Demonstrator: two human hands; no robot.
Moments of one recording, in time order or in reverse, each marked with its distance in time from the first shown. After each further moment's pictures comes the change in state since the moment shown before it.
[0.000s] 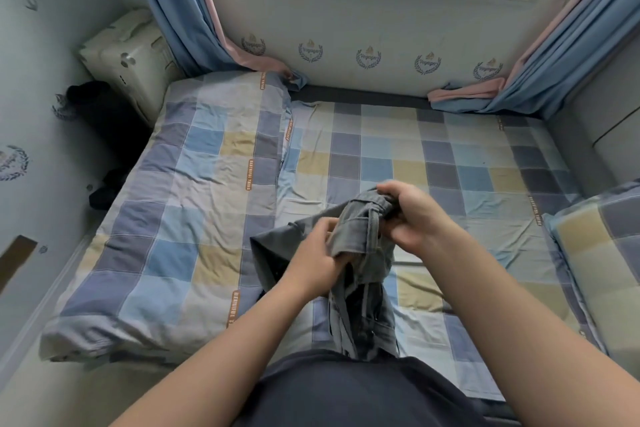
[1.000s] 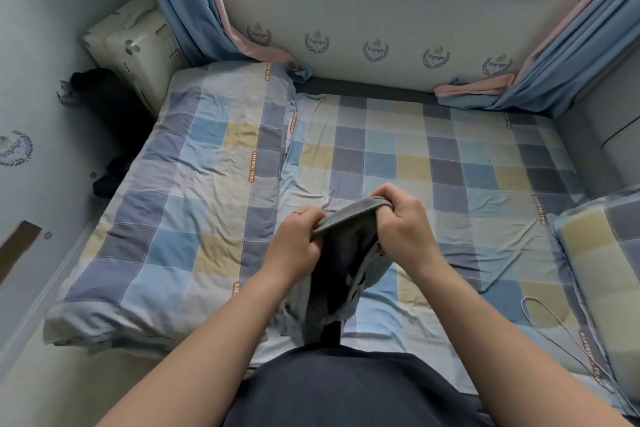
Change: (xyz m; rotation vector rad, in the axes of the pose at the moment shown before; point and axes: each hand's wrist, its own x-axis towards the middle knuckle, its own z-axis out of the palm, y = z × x) left_hand 0.015 -0.027 -0.027 0.361 0.163 0.177; right_hand -0.014 0.037 -0.015 -0.949 0.031 -0.764
